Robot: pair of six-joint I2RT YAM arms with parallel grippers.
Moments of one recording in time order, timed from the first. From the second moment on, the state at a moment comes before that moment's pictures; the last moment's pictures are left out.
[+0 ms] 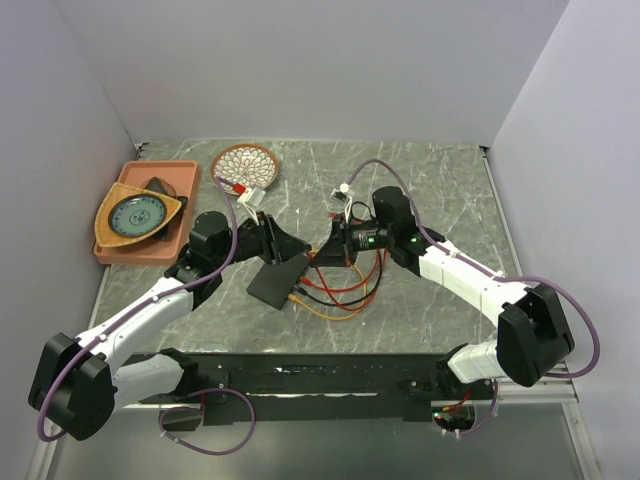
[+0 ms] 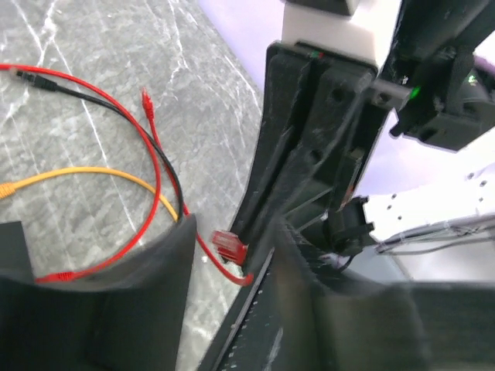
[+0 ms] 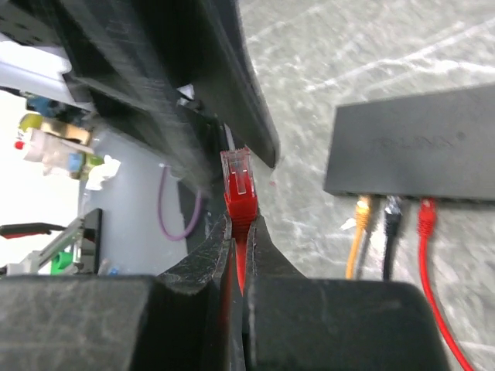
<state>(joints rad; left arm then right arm) -0.52 1.10 0.67 0.33 0.61 -0.70 0.56 1.37 0.93 0.01 -0.92 0.36</state>
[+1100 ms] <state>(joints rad) -0.20 1.29 0.81 0.05 0.47 -0.67 0.69 1.57 1.13 -0.46 -0.19 0.00</state>
